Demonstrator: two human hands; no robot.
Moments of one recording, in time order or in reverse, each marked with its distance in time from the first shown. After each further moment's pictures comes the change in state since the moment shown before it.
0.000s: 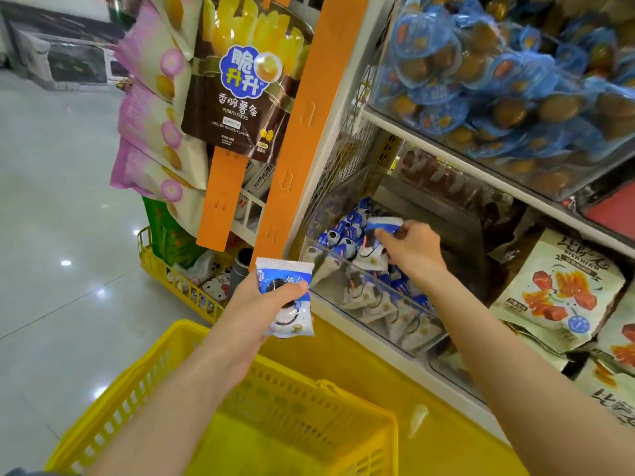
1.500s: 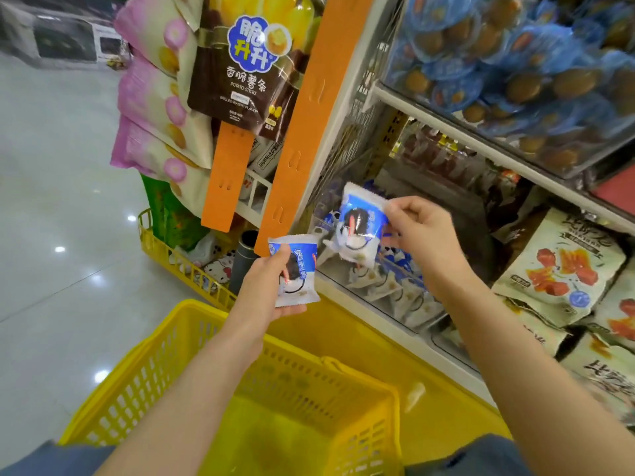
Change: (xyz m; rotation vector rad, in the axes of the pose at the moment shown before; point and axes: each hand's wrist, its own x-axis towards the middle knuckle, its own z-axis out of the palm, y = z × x) left_hand 0.015 -0.020 -0.002 -0.159 0.091 -0.014; right_hand -0.060 -0.018 -0.011 0.570 -0.089 -0.169
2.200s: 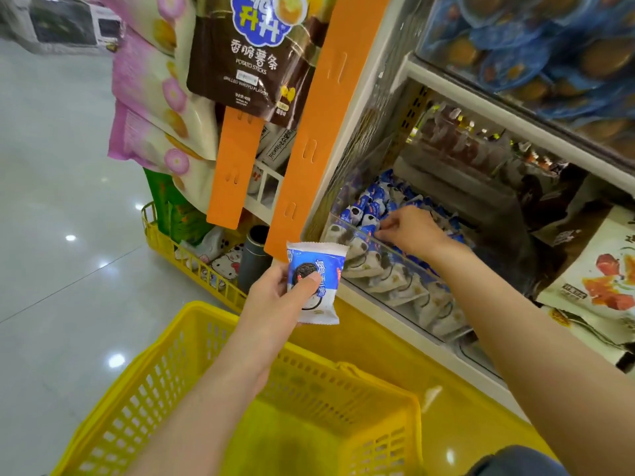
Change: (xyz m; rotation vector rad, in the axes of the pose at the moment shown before) left_hand 0.002 -0.008 -0.011 0.153 -0.063 0.118; right_hand 0.078 0.050 0.022 -0.842 -0.294 0.145
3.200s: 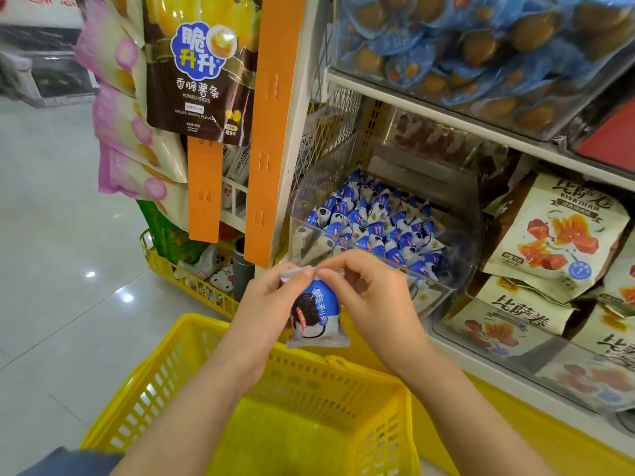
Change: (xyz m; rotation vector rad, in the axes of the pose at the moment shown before) left_hand -0.022 0.008 0.035 0.144 -0.130 0.148; right_hand -0.141 -0.009 0.031 0.589 0.340 -0.439
